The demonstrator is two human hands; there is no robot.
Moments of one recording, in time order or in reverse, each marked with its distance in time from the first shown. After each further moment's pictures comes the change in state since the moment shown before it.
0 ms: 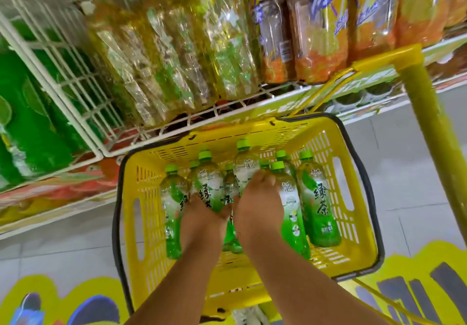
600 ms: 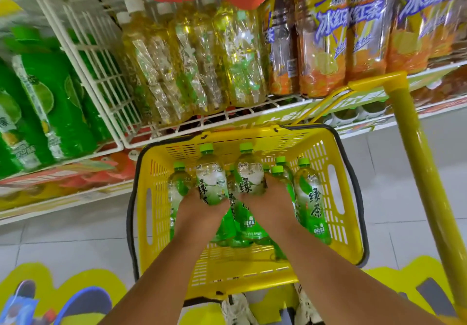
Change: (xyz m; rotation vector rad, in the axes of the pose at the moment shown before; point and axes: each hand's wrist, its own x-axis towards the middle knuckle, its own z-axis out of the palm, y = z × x) left_hand -0.023 -0.005 -0.044 -0.283 -0.088 0.056; right_hand 0.000 0.029 -0.028 0.640 -0.145 0.007
